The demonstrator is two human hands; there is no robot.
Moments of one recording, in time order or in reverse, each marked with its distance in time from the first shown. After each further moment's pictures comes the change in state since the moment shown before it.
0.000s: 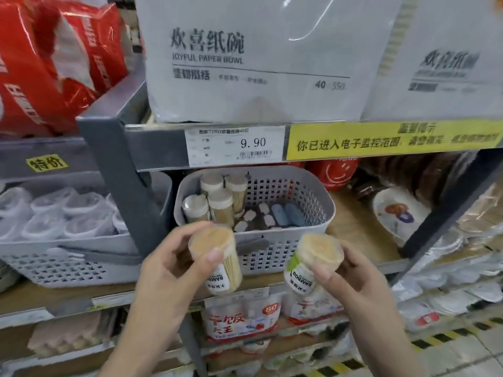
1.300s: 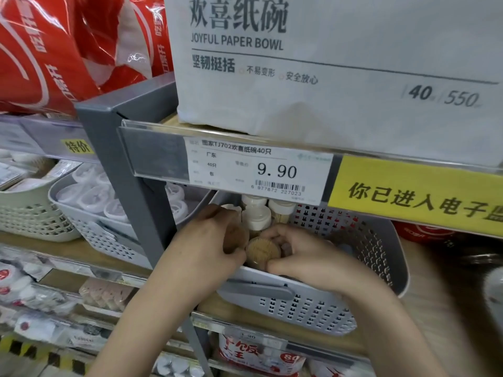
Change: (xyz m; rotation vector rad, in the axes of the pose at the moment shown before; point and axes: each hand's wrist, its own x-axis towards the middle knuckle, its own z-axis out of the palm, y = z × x) left_hand 0.077 -0.007 0.027 1.165 0.108 -0.061; right_hand 0.176 0.028 0.056 -0.675 -0.871 0.173
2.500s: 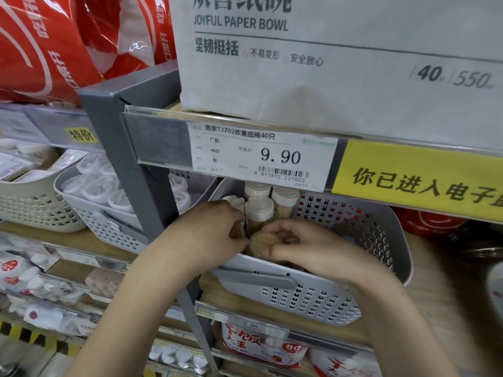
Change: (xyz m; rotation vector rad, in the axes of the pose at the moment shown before) left_hand 0.017 0.002 -0.013 0.145 -0.326 0.050; right_hand -0.006 -0.002 -0.004 0.023 -0.023 -0.014
